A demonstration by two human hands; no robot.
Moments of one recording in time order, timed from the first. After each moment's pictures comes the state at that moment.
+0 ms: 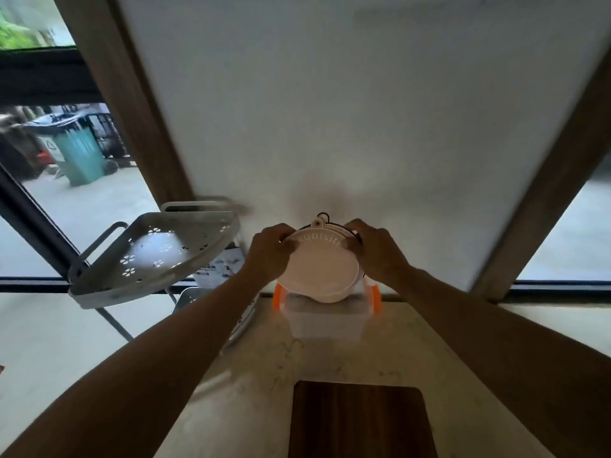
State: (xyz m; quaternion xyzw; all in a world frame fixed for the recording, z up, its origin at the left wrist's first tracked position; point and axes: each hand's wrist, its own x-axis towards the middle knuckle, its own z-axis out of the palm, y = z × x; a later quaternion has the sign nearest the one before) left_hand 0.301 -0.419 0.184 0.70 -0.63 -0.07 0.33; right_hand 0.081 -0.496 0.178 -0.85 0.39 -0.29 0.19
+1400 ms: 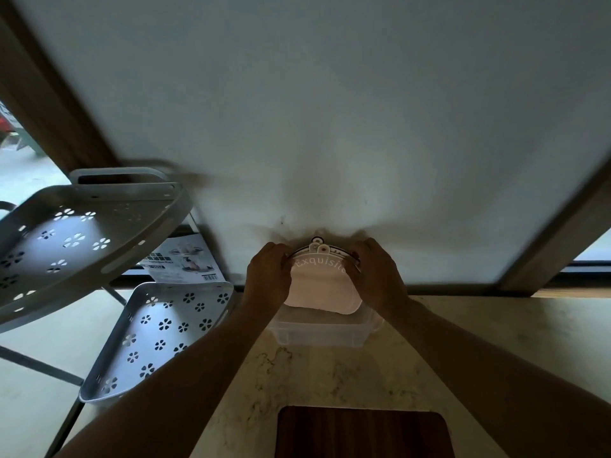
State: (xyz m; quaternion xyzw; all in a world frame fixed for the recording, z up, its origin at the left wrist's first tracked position) left_hand 0.298 -0.487 0.026 0.74 -0.57 -0.04 0.34; right_hand 0.100 -0.556 0.019 -0.83 0.46 -0.28 0.15
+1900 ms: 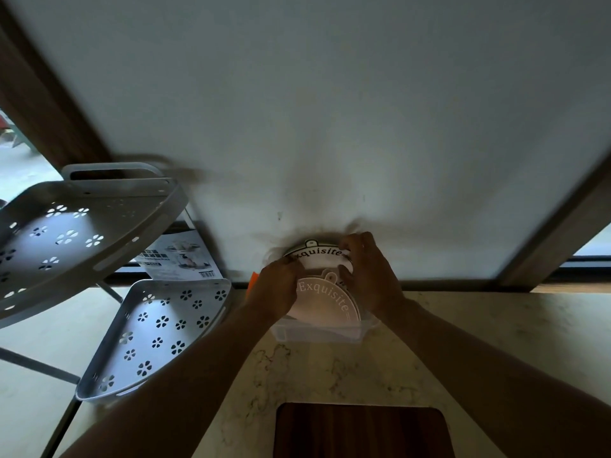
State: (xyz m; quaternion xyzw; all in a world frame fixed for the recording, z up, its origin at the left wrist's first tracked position) left_hand 0.291 -0.482 0.008 0.70 -0.69 -0.04 0.17; right_hand 0.104 -0.546 0.016 -0.84 0.43 -0.29 0.15
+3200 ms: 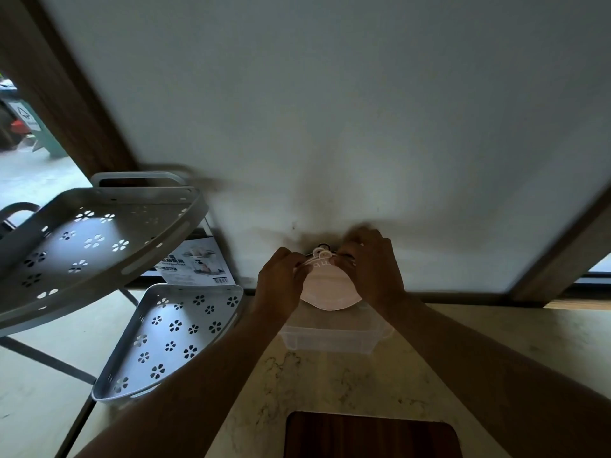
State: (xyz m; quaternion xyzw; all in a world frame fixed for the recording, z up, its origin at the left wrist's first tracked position) left_hand 0.298 -0.483 0.025 0.74 -0.58 -0.04 0.34; right_hand 0.126 -0.559 0.046 -0.86 0.41 -0.30 0.05
